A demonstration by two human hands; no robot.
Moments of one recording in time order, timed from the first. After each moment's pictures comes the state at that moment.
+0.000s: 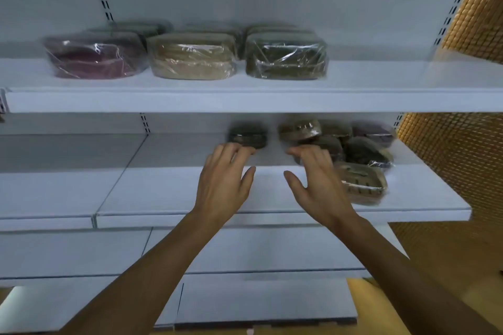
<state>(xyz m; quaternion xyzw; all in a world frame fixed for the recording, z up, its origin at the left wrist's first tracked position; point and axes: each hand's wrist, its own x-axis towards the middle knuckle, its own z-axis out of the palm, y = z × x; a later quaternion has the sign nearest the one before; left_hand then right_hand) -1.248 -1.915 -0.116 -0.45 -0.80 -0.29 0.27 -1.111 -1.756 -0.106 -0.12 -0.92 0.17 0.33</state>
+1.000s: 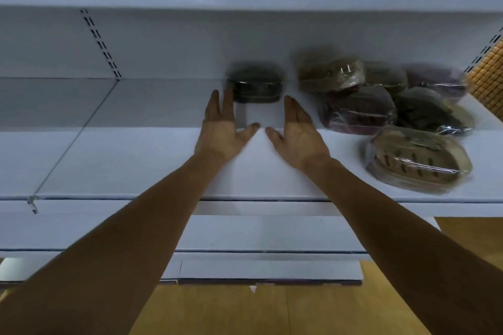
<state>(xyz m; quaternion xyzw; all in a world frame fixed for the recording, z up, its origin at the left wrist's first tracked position) -1.387 -1.829 -0.230 -0.30 -0.90 -0.30 0.00 -1.272 -1.690 -0.223 -0.22 -0.95 0.19 0.14</state>
